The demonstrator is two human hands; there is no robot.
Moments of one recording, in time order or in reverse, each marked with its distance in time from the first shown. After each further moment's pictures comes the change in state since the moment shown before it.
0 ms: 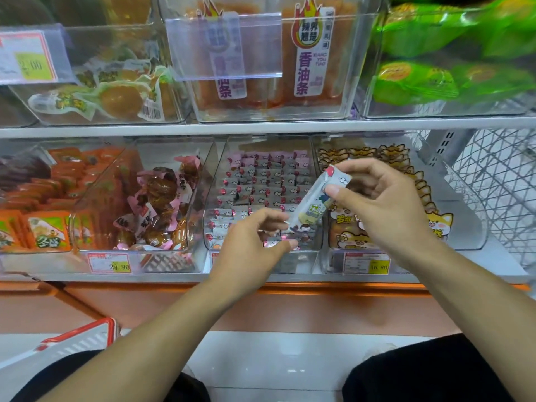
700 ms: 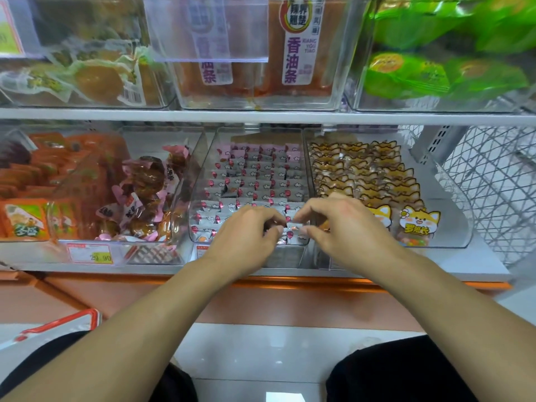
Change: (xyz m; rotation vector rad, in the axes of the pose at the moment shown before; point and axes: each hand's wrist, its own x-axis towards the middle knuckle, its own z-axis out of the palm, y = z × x) left_hand 0.026 -0.012 0.013 0.455 -0.117 0.127; right_hand -0.006 0.027 0.007 -0.860 -0.336 -0.117
